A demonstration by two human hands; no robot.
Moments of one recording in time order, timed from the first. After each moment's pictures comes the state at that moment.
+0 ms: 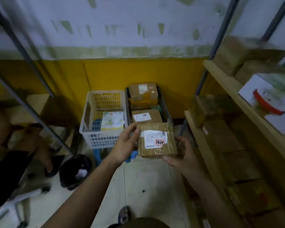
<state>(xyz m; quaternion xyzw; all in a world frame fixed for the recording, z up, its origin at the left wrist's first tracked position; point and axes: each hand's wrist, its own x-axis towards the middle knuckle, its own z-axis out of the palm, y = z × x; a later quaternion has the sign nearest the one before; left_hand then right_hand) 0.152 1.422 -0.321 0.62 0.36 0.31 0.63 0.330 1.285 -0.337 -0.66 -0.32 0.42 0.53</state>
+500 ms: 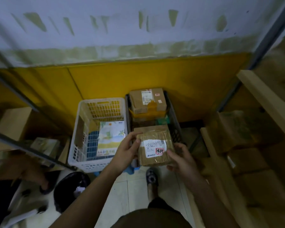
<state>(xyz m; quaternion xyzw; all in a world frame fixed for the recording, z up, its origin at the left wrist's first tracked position) 0.240 1.657 -0.391 0.61 0.41 0.25 0.63 0.426 1.534 -0.404 -0.66 -0.17 0.50 0.53</state>
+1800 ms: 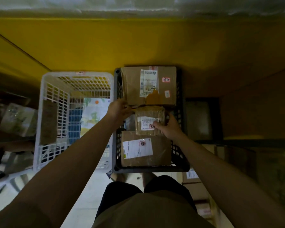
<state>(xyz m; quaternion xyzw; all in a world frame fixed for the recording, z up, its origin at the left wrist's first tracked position) 0.400 1.968 -0.537 0.29 0.63 0.16 0.70 0.595 1.846 -0.578 -0.74 -0.24 0.57 0.28</state>
